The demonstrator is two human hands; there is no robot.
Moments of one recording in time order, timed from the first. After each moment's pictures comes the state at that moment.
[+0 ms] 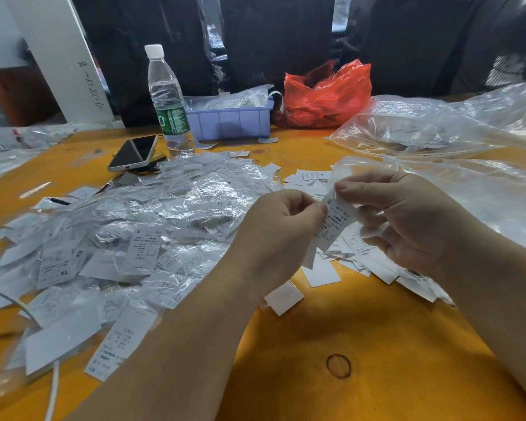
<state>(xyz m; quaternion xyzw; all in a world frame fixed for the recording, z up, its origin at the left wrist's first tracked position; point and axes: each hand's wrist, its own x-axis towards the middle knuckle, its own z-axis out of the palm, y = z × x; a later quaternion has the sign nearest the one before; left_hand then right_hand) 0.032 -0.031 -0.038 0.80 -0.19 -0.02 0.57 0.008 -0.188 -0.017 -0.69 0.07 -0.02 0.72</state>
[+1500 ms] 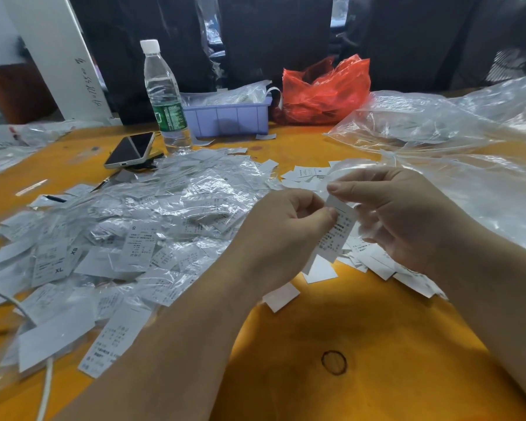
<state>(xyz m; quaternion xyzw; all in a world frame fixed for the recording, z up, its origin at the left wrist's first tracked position) 0.029 -0.033 -0.037 0.81 -0.24 -0.04 0.54 0.011 -0.187 -0.021 -0.73 0.09 -0.06 0.68</state>
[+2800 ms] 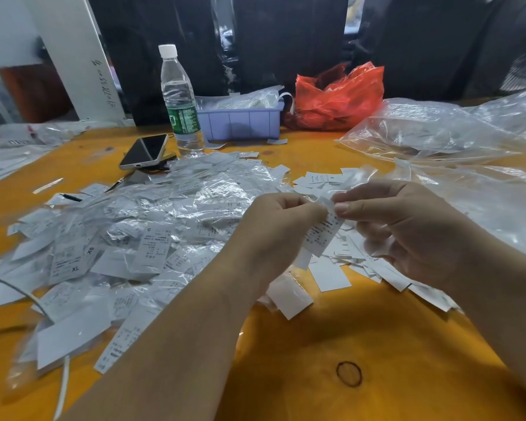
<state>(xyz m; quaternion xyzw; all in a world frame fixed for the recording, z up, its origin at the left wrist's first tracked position) 0.039 -0.023 -0.032 0.78 -0.11 -0.08 0.61 0.007 -0.182 -0.016 -0.70 0.05 0.01 0.72</state>
